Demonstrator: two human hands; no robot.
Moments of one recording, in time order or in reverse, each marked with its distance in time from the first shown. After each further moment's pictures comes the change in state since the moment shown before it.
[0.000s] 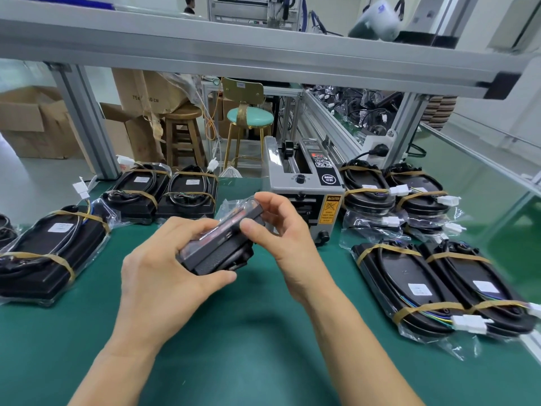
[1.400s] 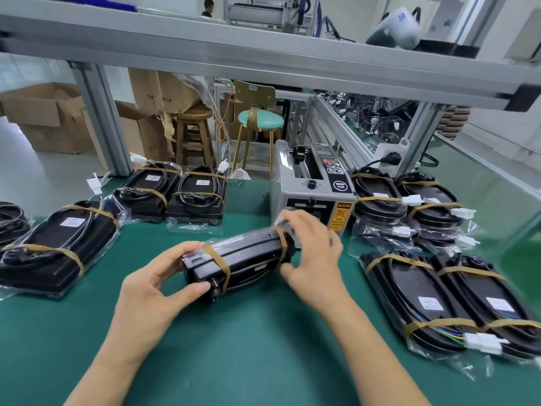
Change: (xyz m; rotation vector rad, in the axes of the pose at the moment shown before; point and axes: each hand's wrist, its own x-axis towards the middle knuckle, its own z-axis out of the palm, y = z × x) left_hand -0.023 -0.067 0.002 -0.477 -0.063 -0.208; right_hand 0.004 0.044 -0.039 -0.977 0.102 -0.196
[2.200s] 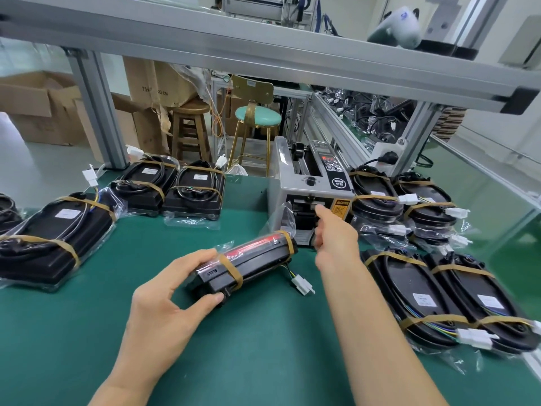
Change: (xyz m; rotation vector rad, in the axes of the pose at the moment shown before) left_hand -0.026 0.017 0.020 0.244 0.053 0.101; right_hand 0.043 -0.015 -0.022 1.011 0.376 0.960
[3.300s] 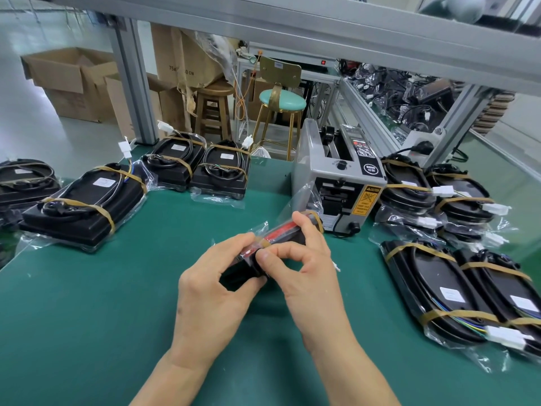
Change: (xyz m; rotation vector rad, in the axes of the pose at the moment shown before) left_hand -0.017 0.015 0.022 0.001 0.129 -0.002; right_hand -0.111 0.052 -0.016 -0.581 -0.510 -0.430
